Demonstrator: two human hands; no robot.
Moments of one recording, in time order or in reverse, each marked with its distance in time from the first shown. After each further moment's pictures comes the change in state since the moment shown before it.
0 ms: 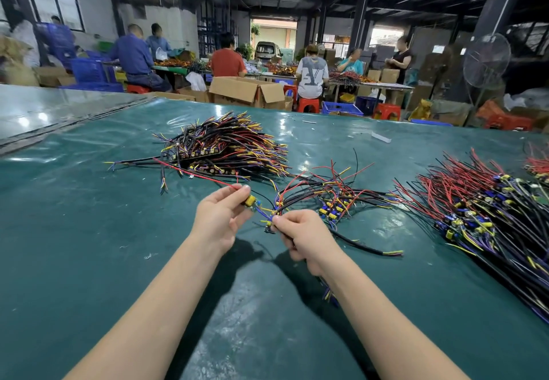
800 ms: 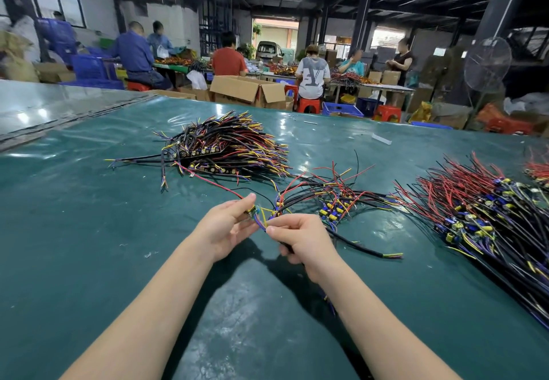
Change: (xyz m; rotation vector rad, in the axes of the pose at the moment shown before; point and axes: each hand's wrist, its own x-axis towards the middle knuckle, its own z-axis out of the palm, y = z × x) left_hand 0.003 -0.007 -0.008 0.083 -0.078 -0.242; right_hand -0.006 0.003 0.003 0.091 0.006 -0.024
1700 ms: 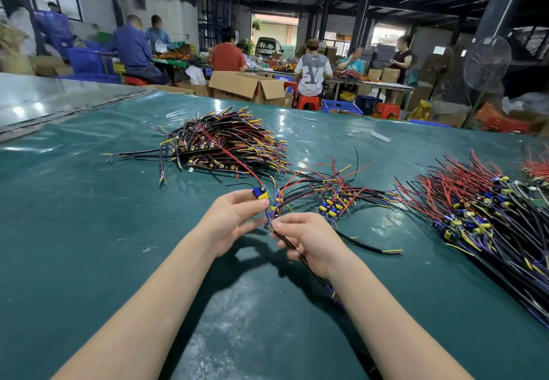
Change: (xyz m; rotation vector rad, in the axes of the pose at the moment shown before) left_hand -0.001 -0.002 0.003 0.167 -0.151 0.116; right_hand 0.003 -0.002 -0.012 0.114 -0.090 0.160
